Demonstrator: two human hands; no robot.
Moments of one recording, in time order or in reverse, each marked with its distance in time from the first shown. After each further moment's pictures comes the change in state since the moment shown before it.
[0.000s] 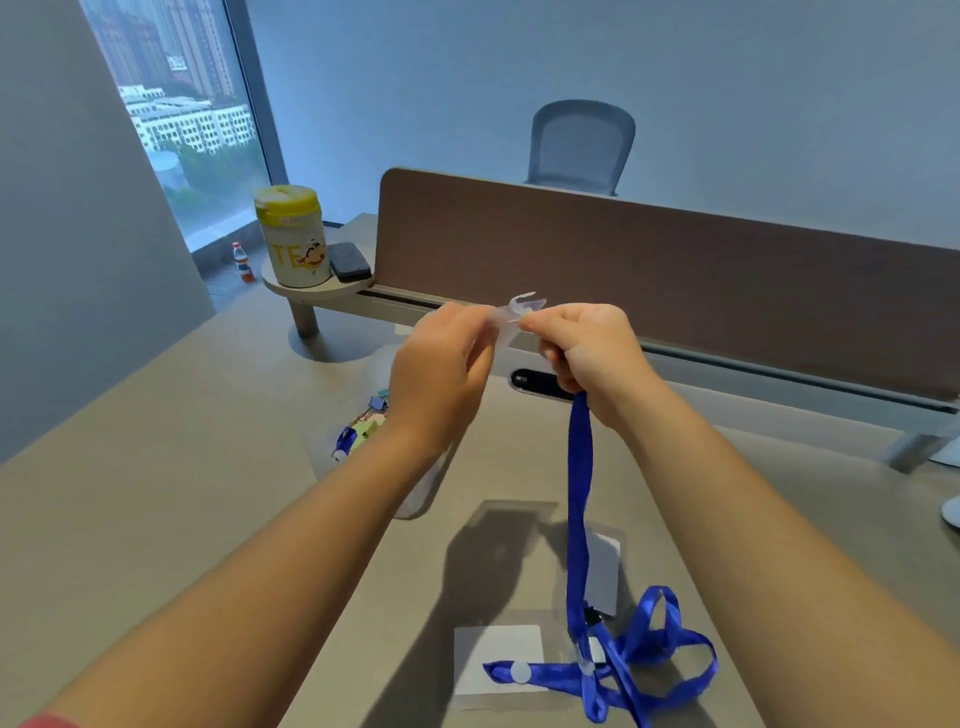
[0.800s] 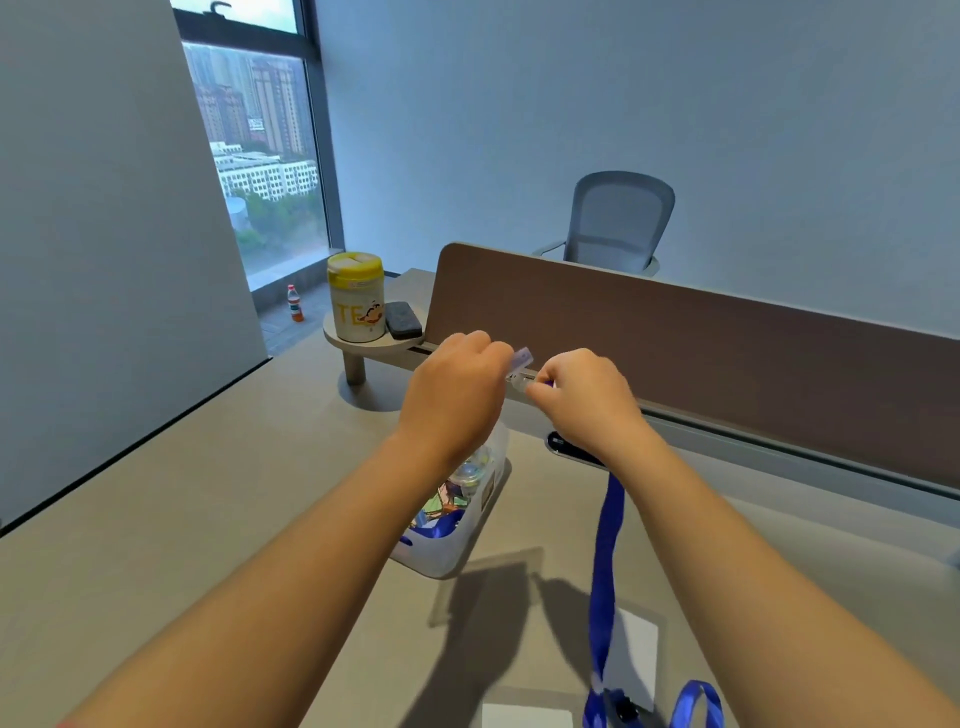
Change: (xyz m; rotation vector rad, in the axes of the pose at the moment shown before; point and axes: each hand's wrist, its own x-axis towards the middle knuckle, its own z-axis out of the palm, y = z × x) left_hand 0.040 -0.008 -0.045 0.450 -0.165 0.145; right_hand 0.025 -0.030 0.031 -0.809 -0.022 -0.290
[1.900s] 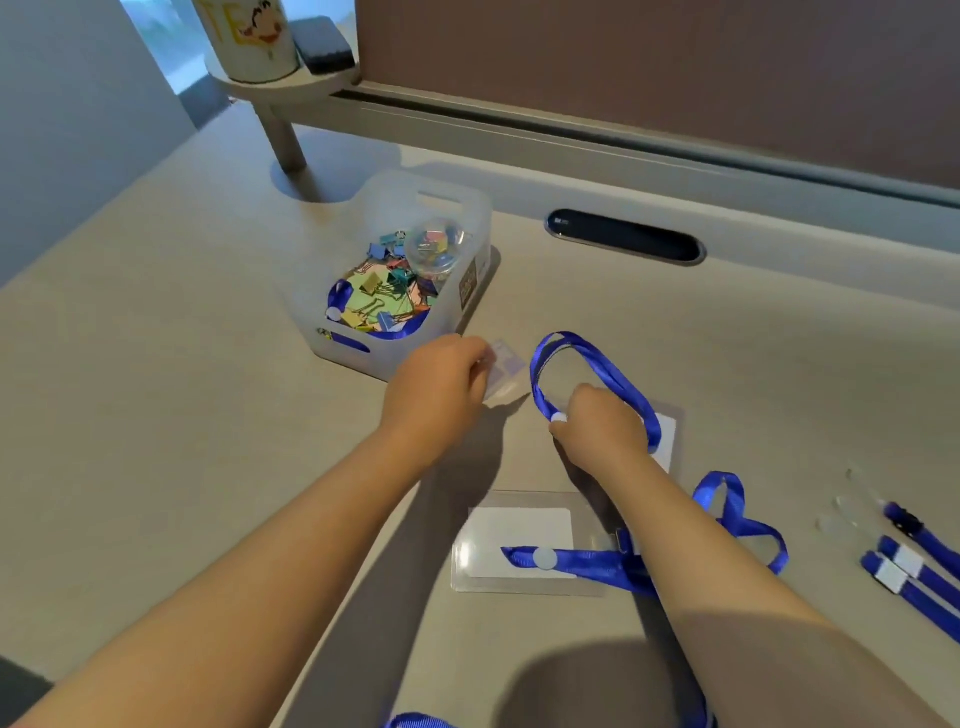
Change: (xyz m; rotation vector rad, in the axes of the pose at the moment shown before) left_hand -0.138 0.019 0.131 -0.309 -0.494 -0.412; right_hand -0.078 0.162 0.195 -0.200 -0.392 0.421
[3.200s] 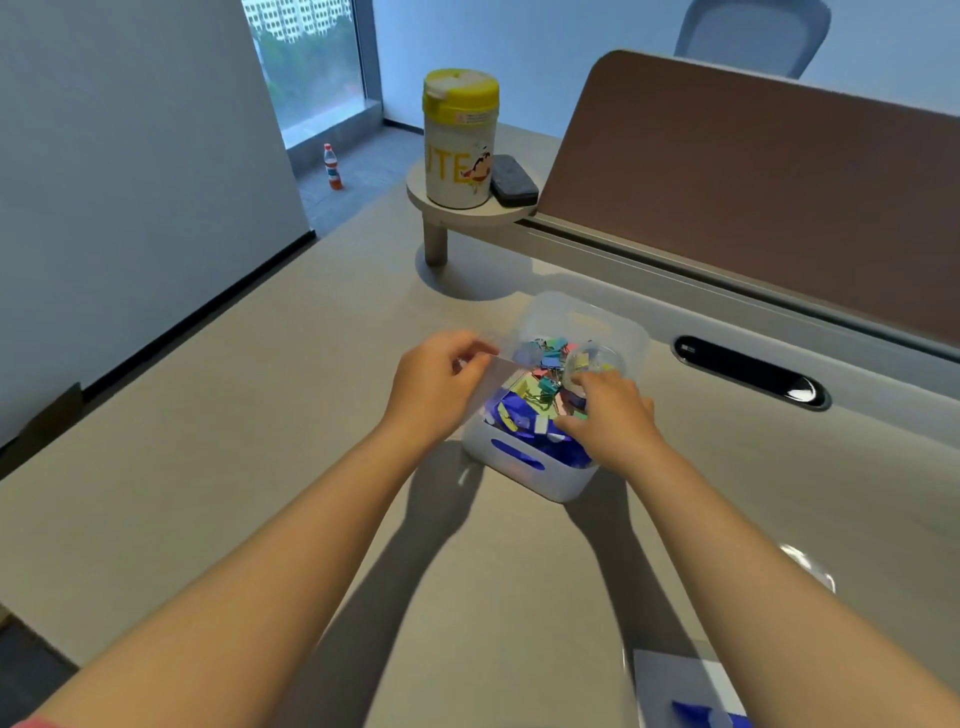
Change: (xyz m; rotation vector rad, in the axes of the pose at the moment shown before) left_hand 0.044 -0.117 -0.143 -0.349 0.205 -0.181; right_hand 0.030 -0.188 -0.054 -0.042 0.117 -0.233
